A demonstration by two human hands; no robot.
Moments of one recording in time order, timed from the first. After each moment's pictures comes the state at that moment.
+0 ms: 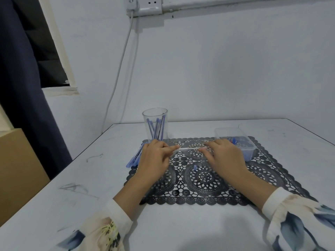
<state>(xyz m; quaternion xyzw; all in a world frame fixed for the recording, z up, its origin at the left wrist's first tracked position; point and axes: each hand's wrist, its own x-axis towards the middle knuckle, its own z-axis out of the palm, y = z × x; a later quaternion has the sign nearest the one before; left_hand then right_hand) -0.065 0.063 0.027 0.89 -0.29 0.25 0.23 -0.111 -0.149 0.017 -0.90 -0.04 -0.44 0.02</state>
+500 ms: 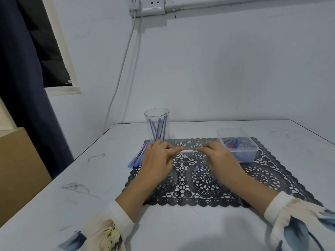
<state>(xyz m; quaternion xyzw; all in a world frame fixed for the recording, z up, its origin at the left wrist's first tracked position) -0.070 0.061 0.027 0.88 -0.32 0.28 0.22 -0.104 -0.143 0.006 -0.89 -0.16 -0.43 0.09</state>
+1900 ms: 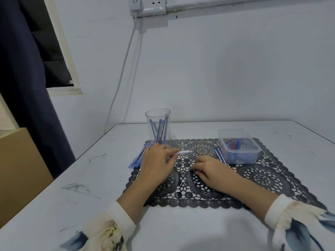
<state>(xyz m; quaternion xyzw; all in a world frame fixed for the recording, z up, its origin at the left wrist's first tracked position) -0.069 0.059 0.025 0.91 -0.24 0.24 0.23 -0.113 -0.131 0.009 -0.97 -0.20 -0.13 0.09</state>
